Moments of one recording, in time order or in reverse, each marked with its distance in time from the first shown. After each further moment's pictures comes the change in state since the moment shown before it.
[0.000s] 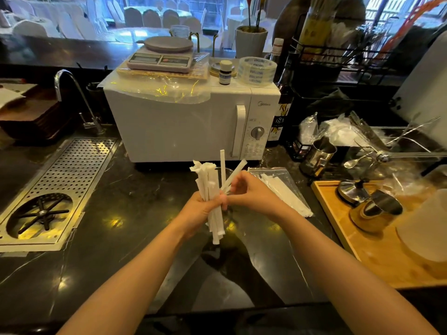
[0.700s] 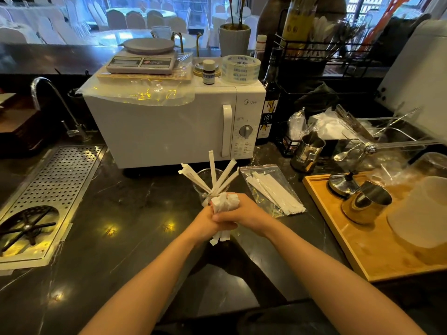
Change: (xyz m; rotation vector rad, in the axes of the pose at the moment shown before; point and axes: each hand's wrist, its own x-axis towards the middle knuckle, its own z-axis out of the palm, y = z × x) left_hand 0.009 -0.017 0.033 0.209 -0.136 0.028; right_hand -0.003 0.036 0.017 0.267 -0.104 0.020
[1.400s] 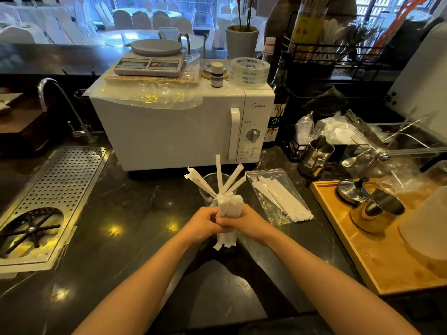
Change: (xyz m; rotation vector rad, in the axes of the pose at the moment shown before) left_hand 0.010 -0.013 -0.031 0.122 -0.065 -0.038; right_hand 0.012 0.014 0.008 0.007 -0.012 0.047
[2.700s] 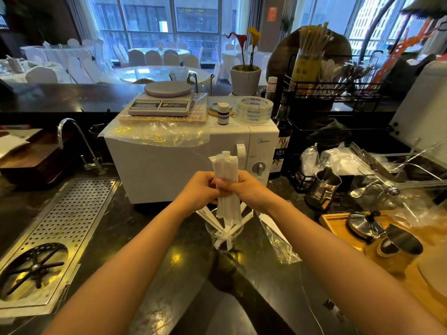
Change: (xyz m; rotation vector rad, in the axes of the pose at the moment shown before) left_hand 0.042 0.104 -0.073 0.144 0.220 0.153; right_hand 0.057 -0.110 -0.042 -0.019 -0.001 -0.244
